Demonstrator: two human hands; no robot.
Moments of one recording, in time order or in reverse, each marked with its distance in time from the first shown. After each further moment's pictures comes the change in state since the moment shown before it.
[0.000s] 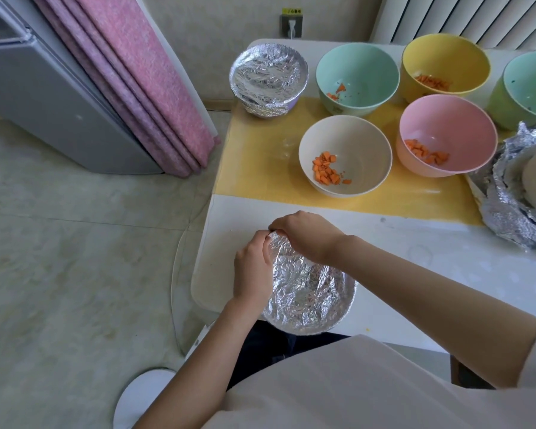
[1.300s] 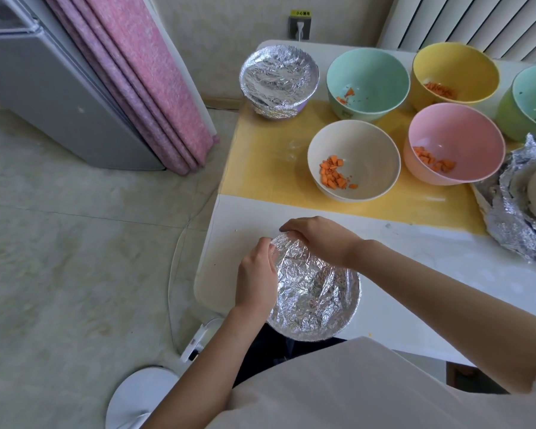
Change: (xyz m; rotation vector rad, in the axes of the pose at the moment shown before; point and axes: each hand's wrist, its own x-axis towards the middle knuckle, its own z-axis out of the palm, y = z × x) left_hand -0.008 -0.008 -0.001 0.076 -0.034 0.047; right_hand -0.005 0.018 0.002 0.160 -0.033 -0.009
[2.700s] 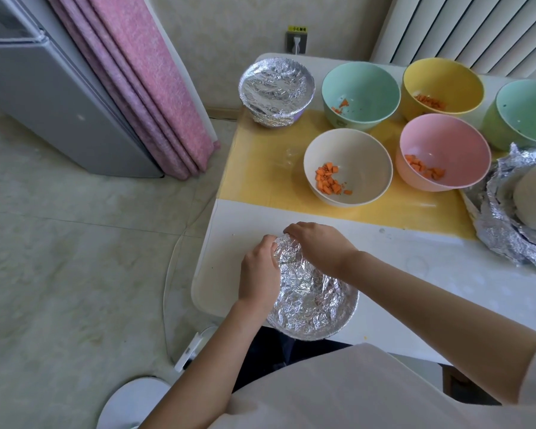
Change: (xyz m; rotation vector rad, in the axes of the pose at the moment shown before) left_hand 0.007 0.014 -0.001 -0.006 -0.033 -0.036; right_hand -0.012 -0.013 0.001 -0.258 0.056 0.094
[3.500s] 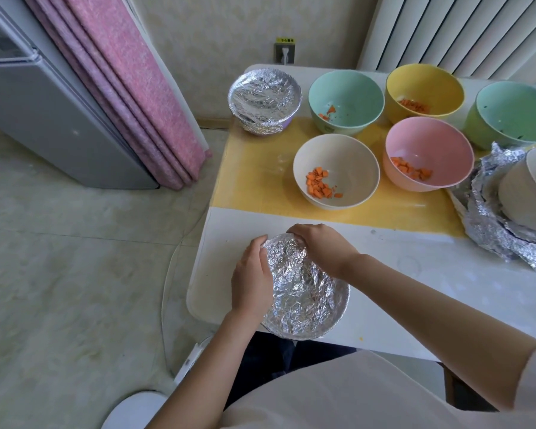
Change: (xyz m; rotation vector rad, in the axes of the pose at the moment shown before) left_hand -0.007 0.002 -0.003 -0.096 -0.003 -0.081; right_hand -0.003 0.022 0.012 0.196 0.111 0.051
